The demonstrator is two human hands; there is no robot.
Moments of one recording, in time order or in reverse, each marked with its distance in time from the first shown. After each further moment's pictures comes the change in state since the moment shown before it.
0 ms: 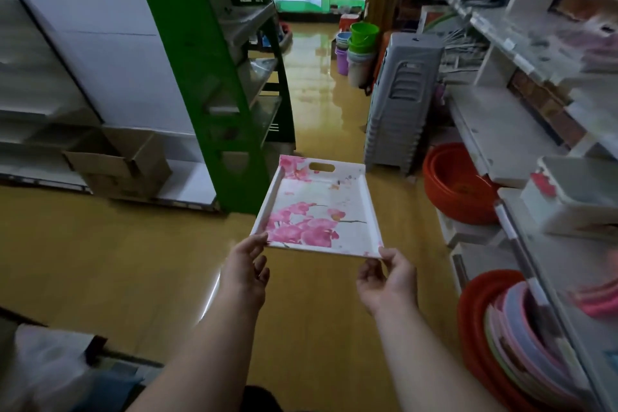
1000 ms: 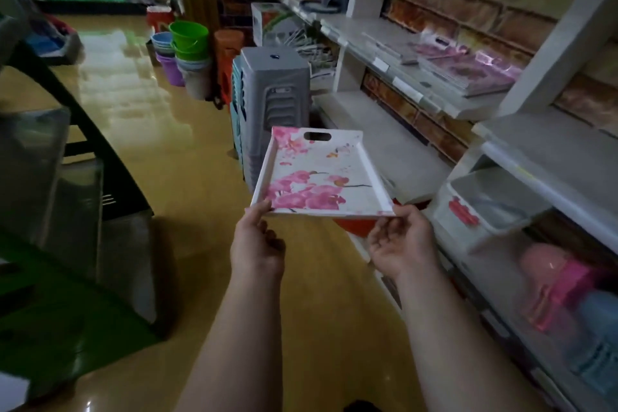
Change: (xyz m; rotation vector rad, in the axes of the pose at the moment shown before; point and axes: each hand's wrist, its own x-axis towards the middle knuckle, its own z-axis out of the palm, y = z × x) left_hand 0.311 0.127 0.458 -0.007 -0.406 -0.295; right_hand 0.243 -0.220 0.326 0.217 0.098 -0.443
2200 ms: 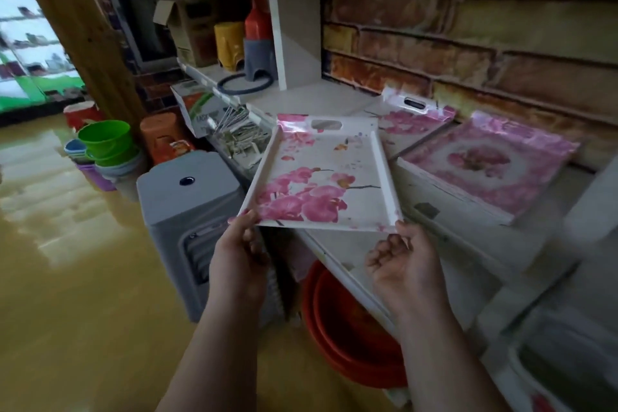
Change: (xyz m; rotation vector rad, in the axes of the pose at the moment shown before) left_hand 0.393 -0.001 0.479 0.342 -0.410 0.141; right_hand 0.412 -0.245 0.273 0.212 -0.080 -0.273
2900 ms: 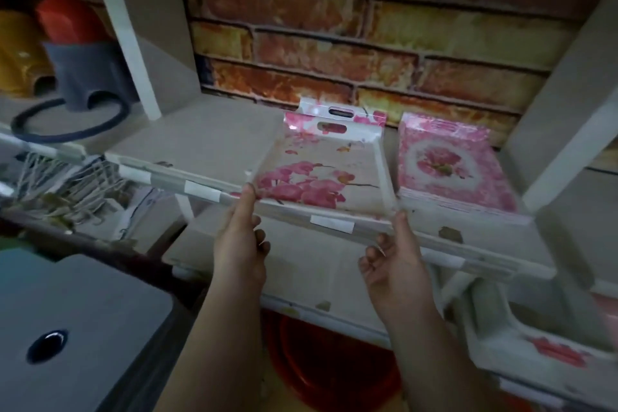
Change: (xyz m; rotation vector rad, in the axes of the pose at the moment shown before) left_hand 0.306 0.025 0.098 0.297 -0.308 -0.347; right_hand 0.154 0.091 0.130 0.033 0.443 -0.568
